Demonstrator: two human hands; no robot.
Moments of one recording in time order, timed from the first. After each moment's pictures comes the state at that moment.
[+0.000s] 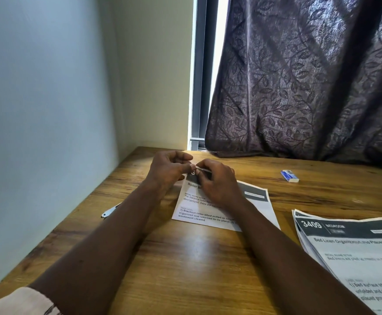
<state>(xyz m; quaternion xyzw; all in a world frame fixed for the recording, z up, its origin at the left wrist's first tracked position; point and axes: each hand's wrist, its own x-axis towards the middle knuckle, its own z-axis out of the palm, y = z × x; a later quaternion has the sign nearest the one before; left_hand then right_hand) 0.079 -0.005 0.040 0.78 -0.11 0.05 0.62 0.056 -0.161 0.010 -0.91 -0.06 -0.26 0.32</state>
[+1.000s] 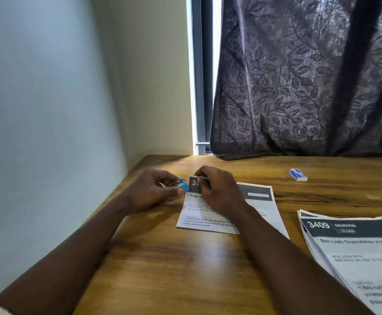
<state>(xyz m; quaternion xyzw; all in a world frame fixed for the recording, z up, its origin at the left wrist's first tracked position) 0.074 0.056 0.035 0.87 -0.25 0.01 0.42 0.045 -0.155 0.014 -0.92 -0.10 -0.25 0.29</state>
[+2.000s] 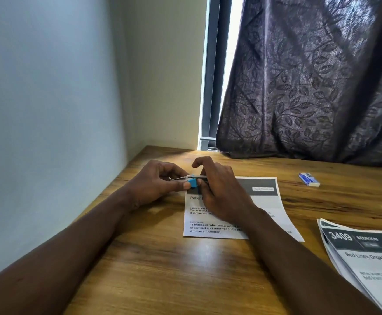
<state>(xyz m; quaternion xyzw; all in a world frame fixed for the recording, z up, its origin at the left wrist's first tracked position) 0.096 0.063 0.021 0.79 -0.30 -0.05 0.54 0.045 -0.142 0.013 -0.92 -0.21 -0.26 0.21</state>
